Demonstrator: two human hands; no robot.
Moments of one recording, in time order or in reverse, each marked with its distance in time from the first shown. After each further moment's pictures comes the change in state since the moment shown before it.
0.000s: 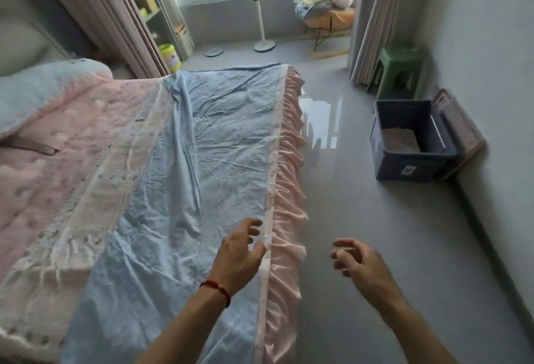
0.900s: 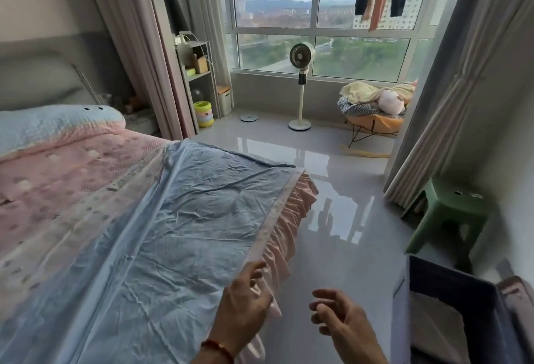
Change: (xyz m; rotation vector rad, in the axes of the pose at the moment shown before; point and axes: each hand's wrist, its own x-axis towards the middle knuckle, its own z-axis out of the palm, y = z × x) left_hand 0.553 0.174 0.078 -0.234 0.289 -0.145; right_hand 0.570 -0.204 -0.163 -0.001 -0.221 -0.147
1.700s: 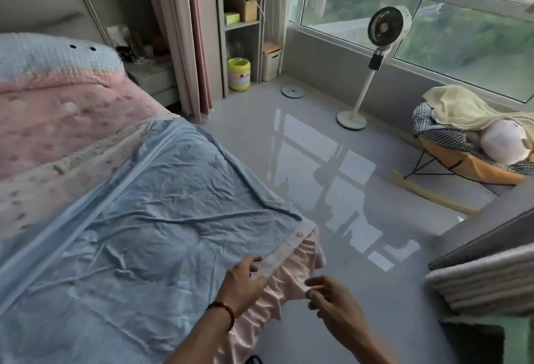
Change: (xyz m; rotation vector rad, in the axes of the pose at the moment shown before) left_hand 0.601 0.033 0.153 -0.111 -0.008 -0.445; right_hand 0.656 -0.128 -0.120 -0.452 -0.366 0.035
